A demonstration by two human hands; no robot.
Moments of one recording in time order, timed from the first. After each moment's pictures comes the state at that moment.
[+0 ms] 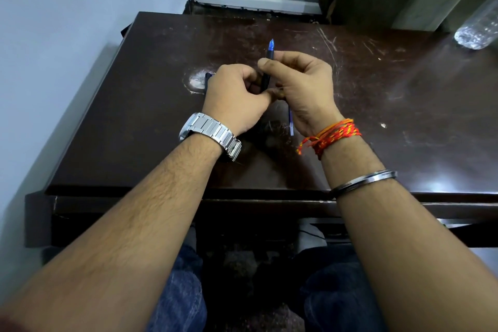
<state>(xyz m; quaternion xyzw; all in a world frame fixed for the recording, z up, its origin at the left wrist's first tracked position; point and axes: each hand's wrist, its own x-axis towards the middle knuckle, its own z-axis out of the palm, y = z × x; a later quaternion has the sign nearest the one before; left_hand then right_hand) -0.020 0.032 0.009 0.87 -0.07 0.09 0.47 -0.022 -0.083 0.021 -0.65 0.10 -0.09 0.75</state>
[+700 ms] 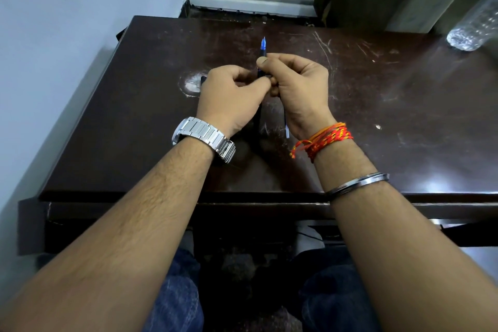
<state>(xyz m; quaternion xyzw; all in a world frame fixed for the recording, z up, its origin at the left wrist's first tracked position) -0.024 0.030 0.020 0.81 0.01 0.03 0.59 -0.018 -0.081 0.018 -0.61 0.09 -0.13 0.78</state>
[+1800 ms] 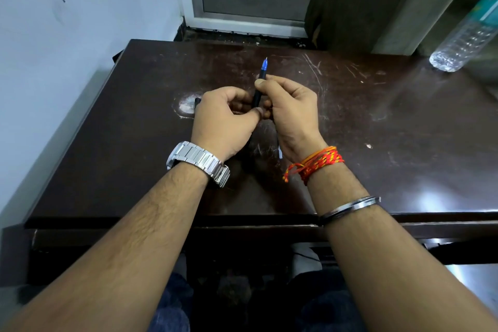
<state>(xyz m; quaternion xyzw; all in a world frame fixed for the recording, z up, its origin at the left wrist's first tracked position) -0.021 0.030 0.012 0.83 -0.03 0.08 0.56 -0.016 -0.083 0.017 -0.61 0.09 -0.13 0.78</state>
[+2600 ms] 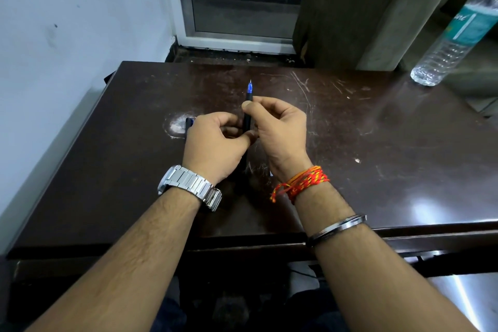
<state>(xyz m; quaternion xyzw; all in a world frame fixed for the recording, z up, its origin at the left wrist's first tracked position) -0.022 0.028 0.011 0.84 -0.03 0.07 0.54 -0.018 -0.081 0.017 -0.64 0.10 -0.16 0.74</state>
